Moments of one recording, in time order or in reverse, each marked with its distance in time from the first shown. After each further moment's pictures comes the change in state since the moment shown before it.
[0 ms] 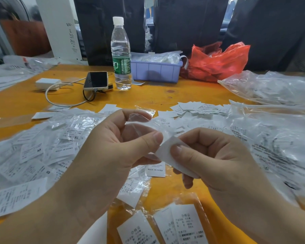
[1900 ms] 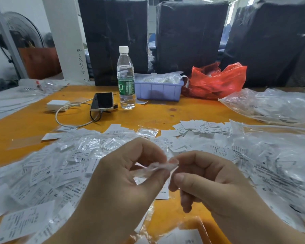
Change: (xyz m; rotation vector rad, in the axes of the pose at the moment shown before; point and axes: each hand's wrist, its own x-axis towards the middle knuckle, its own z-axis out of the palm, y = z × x) left_hand -0.010 -0.003 0.006 0.615 0.055 0.361; right_hand 0.006 0.001 -0.003 0.090 -0.086 0.019
